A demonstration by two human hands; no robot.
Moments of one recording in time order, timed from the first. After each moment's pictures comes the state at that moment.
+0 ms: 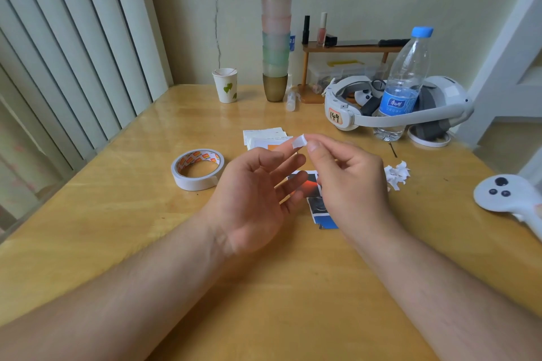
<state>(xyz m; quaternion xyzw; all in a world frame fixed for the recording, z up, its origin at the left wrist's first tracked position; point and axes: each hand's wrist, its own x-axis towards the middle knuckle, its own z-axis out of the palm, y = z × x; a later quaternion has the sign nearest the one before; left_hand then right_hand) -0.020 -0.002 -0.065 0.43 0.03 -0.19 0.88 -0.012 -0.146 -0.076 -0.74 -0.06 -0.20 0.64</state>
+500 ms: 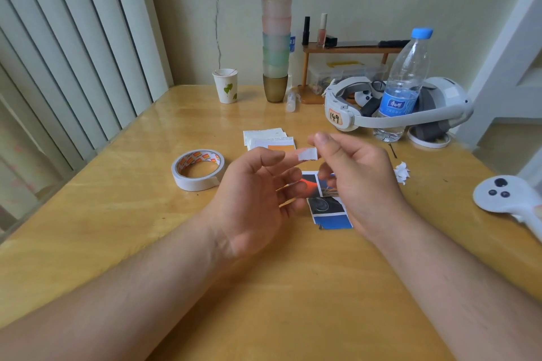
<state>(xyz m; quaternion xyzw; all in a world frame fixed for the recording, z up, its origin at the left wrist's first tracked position) -0.022 -0.001 -0.064 0.48 0.01 -0.19 0.86 -0.006 -0.160 -0.064 -0.70 -0.07 -0.11 0.71</state>
